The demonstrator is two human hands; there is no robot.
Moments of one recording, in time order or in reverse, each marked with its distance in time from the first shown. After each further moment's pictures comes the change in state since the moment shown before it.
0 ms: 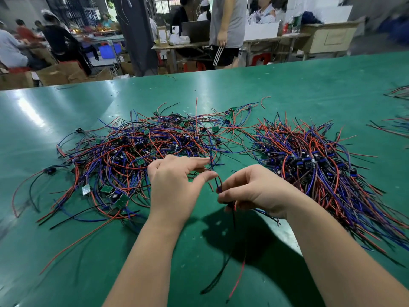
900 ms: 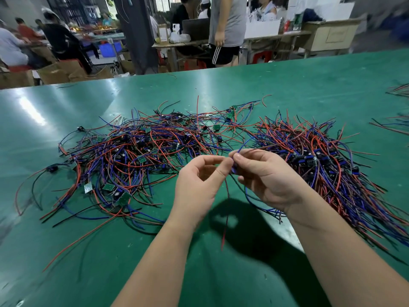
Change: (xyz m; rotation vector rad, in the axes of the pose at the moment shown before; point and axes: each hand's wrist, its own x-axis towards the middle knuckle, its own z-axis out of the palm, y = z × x) left_hand -0.005 0.028 0.017 -0.830 -0.174 -0.465; right_hand 0.011 -0.003 -0.002 0.604 0.159 -0.167
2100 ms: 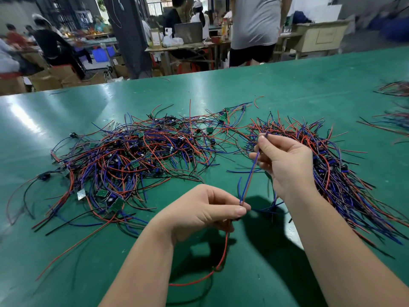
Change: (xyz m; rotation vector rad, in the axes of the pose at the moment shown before) left_hand -0.008 0.000 -0.011 -0.005 -0.696 -0.418; right_hand 0.000 -0.018 -0.019 -0.039 0.472 -0.377
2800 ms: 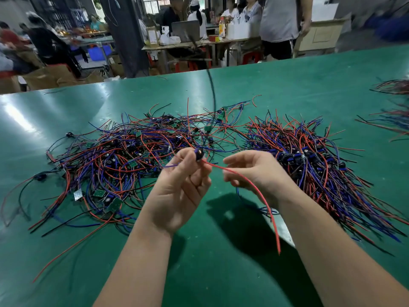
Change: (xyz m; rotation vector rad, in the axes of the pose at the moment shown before) left_hand 0.000 0.012 -0.015 -0.820 0.199 0.417; right_hand -0.012 0.014 0.009 -0.249 -0.405 0.245
